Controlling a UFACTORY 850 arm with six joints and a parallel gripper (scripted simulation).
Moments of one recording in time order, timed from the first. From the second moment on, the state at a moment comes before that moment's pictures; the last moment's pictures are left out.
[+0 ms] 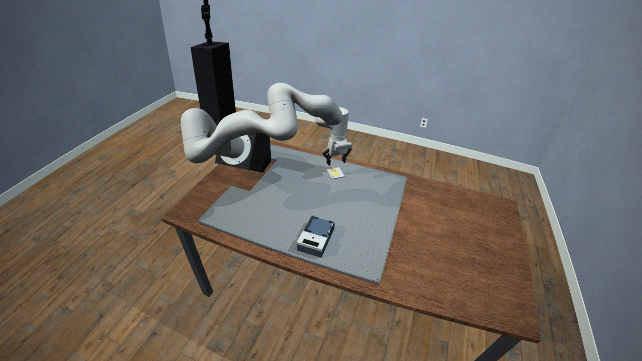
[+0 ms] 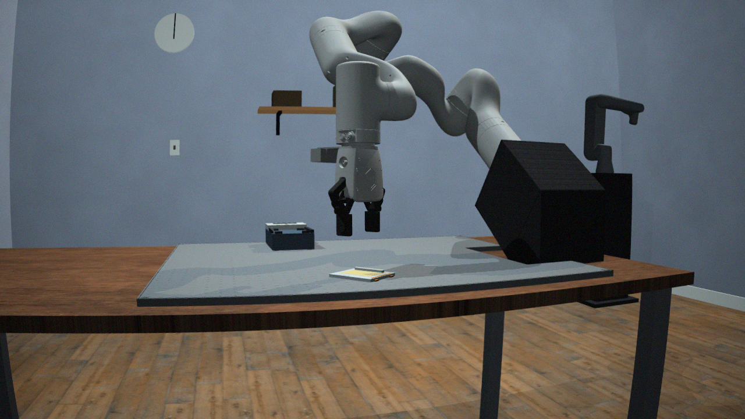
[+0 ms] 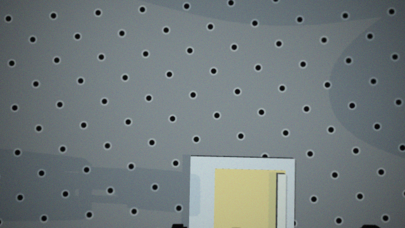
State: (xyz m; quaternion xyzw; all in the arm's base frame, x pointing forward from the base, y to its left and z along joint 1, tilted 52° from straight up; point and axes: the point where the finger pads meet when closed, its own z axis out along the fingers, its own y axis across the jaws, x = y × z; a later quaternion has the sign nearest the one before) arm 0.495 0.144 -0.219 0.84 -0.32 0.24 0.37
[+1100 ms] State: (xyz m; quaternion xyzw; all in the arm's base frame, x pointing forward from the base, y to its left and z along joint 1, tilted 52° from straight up) arm 0.494 0.135 -0.243 0.84 -0.33 0.25 0.37
